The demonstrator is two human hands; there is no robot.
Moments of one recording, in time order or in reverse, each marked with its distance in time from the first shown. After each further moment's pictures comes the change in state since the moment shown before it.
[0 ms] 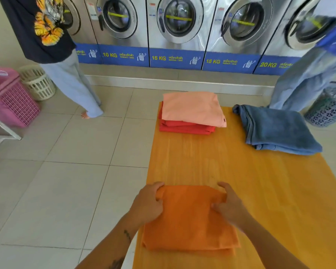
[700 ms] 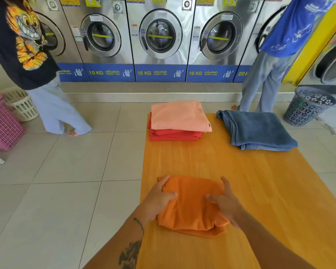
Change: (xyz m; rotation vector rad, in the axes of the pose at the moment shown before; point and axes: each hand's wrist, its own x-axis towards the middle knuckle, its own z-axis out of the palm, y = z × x) left_hand 0.014 0.051 -0.002 -0.577 -0.220 -0.106; right_hand 0.001 -0.003 -0.003 0.393 0.034 0.127
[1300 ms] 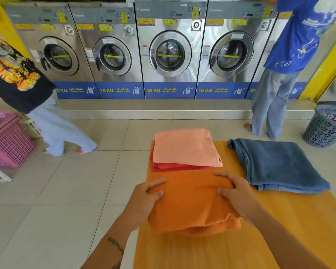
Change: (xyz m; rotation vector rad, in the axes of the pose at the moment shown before) left_hand 0.051 0.096 -0.059 -0.013 0.245 0.231; right_hand 0.074 -0.144 -0.032 -0.088 -0.047 -0.396
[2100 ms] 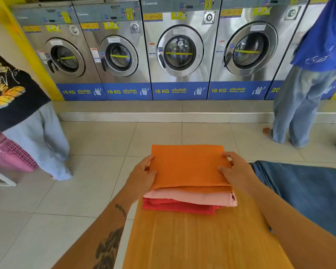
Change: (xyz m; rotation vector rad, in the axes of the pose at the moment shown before) left_hand 0.203 0.037 -0.002 0.263 0.193 0.007; right_hand 0.234 -0.005 -0.021 -0.334 0.055 -0.013
